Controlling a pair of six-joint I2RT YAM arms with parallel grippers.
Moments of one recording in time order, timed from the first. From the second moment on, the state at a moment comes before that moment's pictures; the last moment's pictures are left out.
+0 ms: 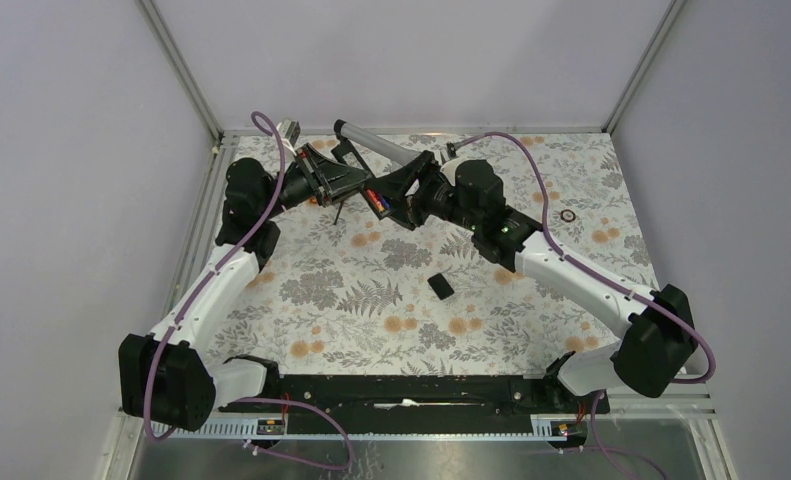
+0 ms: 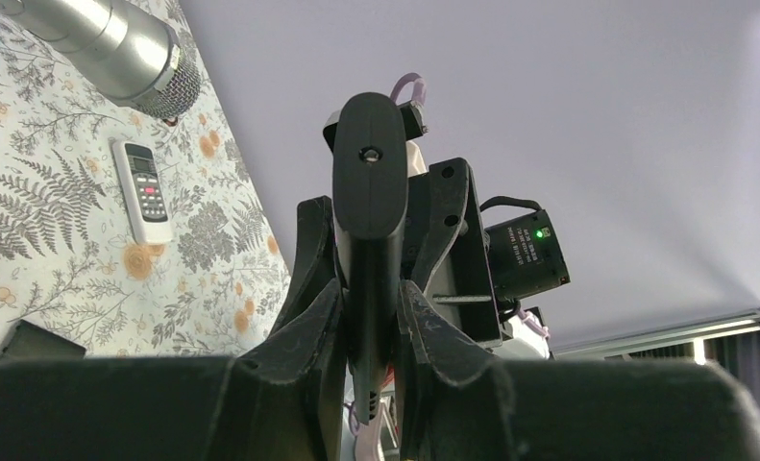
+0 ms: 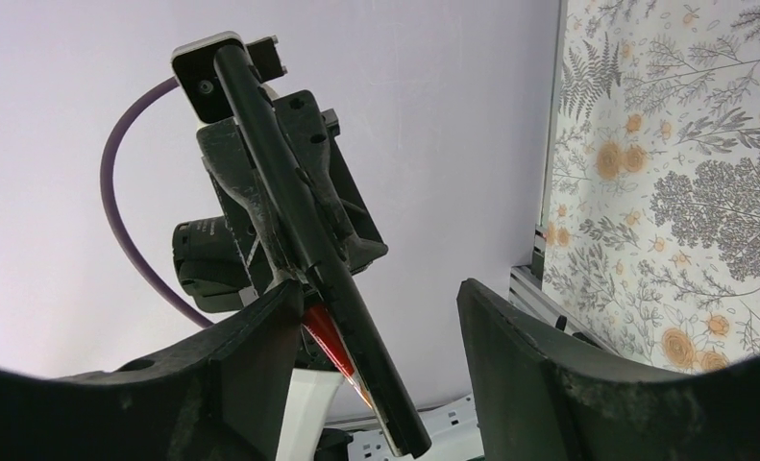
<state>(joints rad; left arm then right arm) -0.22 1.20 0.94 0.39 0.82 -1.33 0.74 1.41 1.16 0.10 -0.25 1.46</state>
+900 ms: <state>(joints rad) -0.22 1.20 0.98 0.29 0.84 -1.43 0.74 1.37 1.09 0.23 -0.20 1.30</state>
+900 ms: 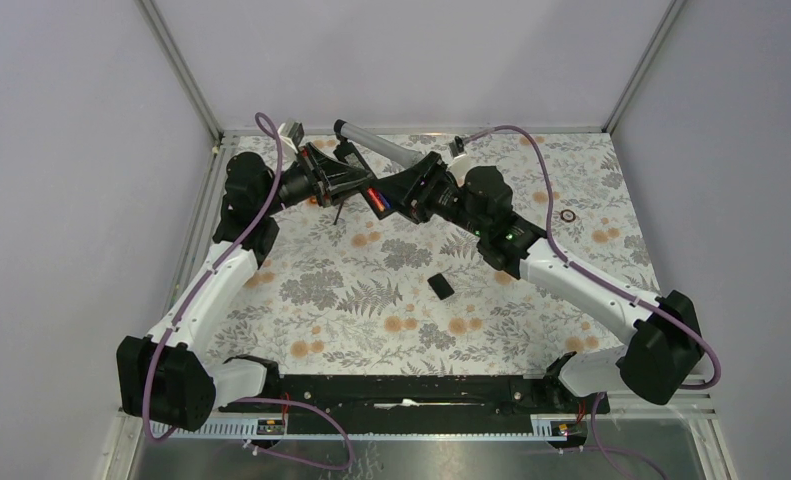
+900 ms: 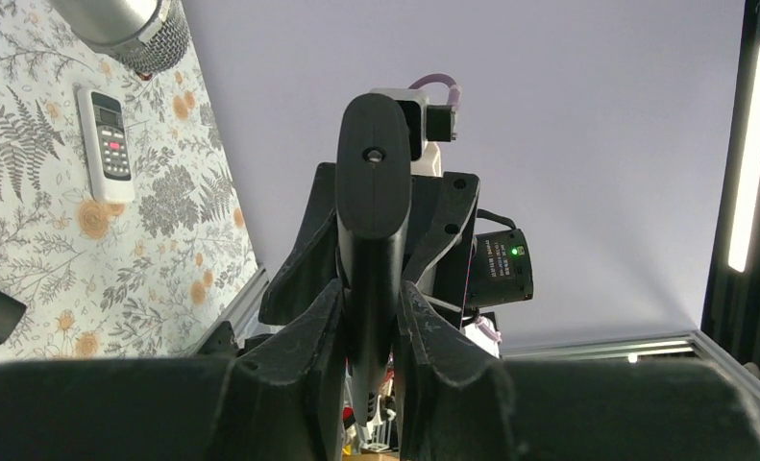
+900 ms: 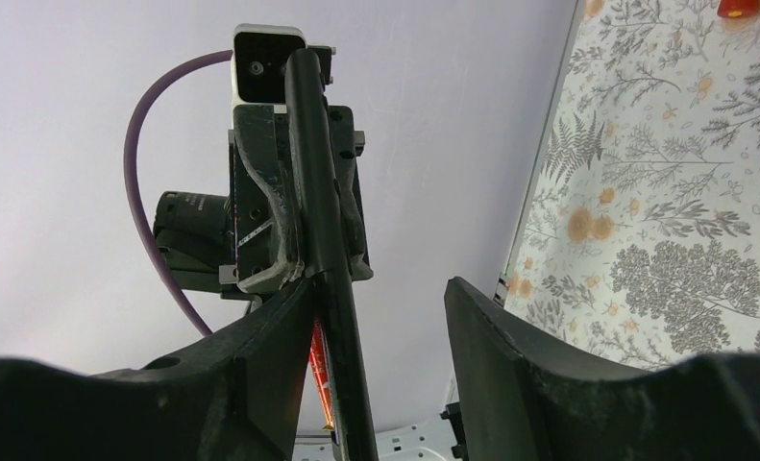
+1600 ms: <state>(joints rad) -0.21 1.18 0.98 0.29 0.82 -1.39 0.74 1.38 1.13 0.14 -0.18 1.33</state>
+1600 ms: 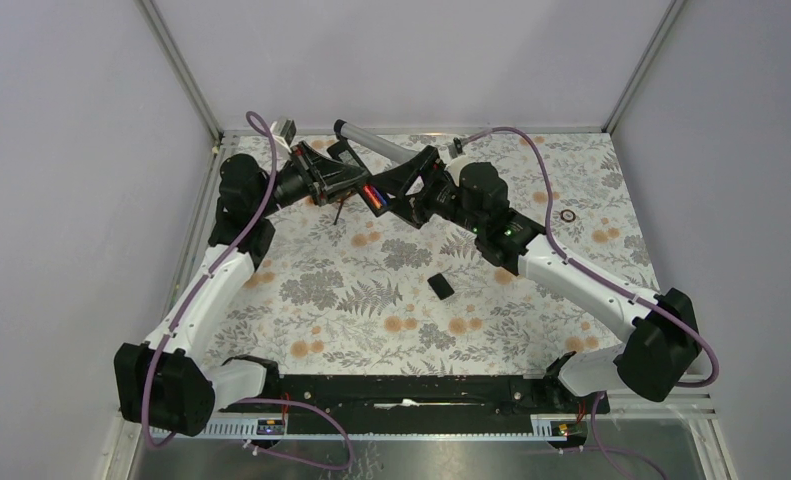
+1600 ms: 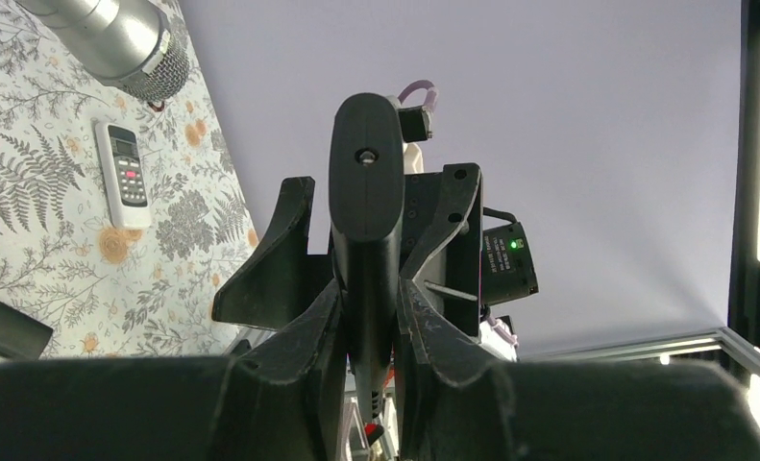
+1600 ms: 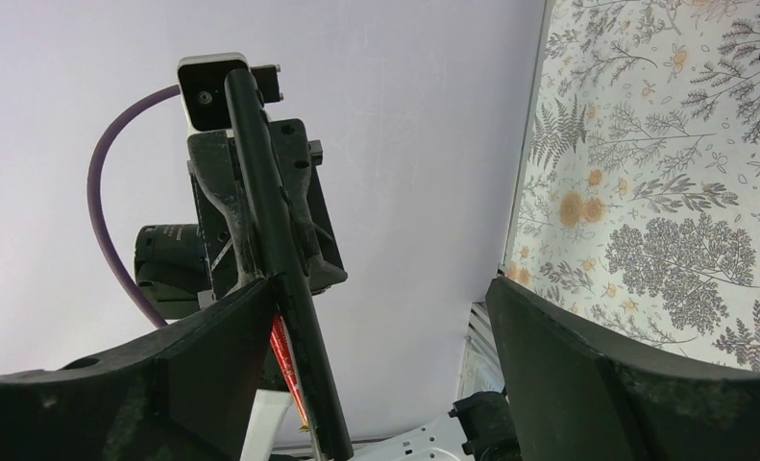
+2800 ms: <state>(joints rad) -0.20 1.17 0.96 0.27 0.81 -1.28 0.73 1.46 1.14 0.24 -0.35 1.35</state>
